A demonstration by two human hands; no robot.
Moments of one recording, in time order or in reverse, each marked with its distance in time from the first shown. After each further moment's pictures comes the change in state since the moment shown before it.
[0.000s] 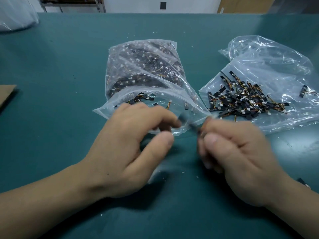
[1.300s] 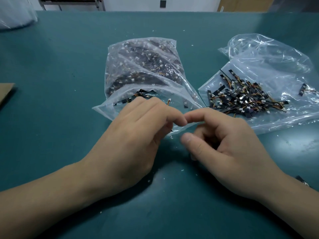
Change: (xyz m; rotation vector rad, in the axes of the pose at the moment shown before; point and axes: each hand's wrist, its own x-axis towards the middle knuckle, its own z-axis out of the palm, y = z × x) left_hand -0.013 -0.006 0.006 0.059 0.174 0.403; right_hand 0.004 0.000 0.004 -0.175 -0.003 0.109
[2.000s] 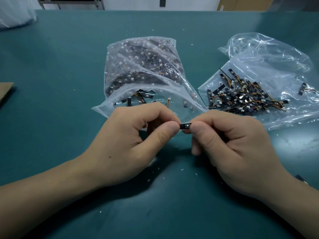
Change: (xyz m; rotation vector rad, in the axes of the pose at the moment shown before) left_hand 0.006 0.012 -0.014 -0.285 -0.077 -0.231; right_hand -0.001 -0.003 -0.002 0.031 0.084 -0.080
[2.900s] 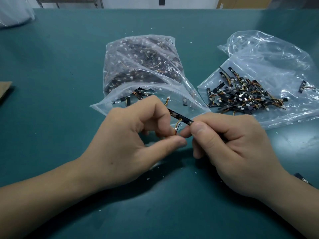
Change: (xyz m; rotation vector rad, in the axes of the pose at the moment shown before) left_hand -0.005 0.004 0.003 -0.082 0.059 -0.029; right_hand -0.002 -0.001 0.000 0.005 -0.003 0.013
